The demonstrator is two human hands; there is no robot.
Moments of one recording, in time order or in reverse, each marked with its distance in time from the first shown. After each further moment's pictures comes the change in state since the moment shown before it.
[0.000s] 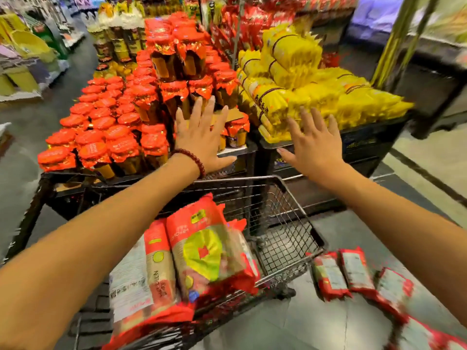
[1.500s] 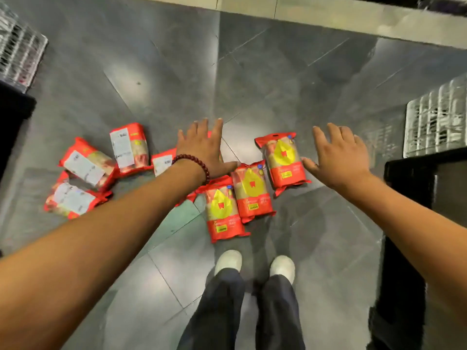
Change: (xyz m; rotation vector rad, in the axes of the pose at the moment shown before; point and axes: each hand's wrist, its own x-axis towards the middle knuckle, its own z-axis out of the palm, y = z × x) left_hand -0.284 1.144 0.181 -0.122 -0.626 1.061; right_hand -0.925 0.697 0.211 0.004 -0.791 1.213
